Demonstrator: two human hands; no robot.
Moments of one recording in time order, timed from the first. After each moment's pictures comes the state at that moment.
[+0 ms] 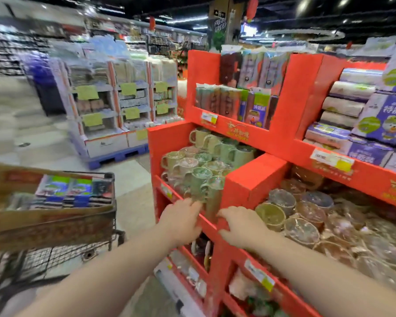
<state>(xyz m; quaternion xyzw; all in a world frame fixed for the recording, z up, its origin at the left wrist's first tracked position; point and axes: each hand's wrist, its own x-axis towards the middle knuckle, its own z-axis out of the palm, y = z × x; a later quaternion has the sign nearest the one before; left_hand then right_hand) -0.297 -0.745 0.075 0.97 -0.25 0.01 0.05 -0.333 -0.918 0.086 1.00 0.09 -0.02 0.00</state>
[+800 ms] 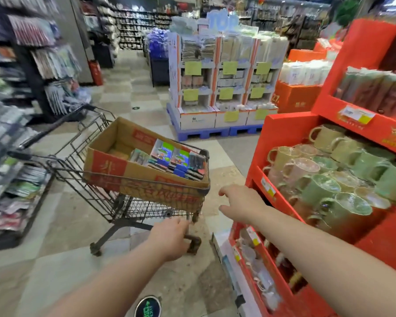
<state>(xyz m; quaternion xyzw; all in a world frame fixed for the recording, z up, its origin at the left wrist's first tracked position) -0.329 -0.470 -0.010 0.99 0.03 -0.15 0.05 -0.233 -0.640 0.065 0.96 0.28 -0.08 -0.02</state>
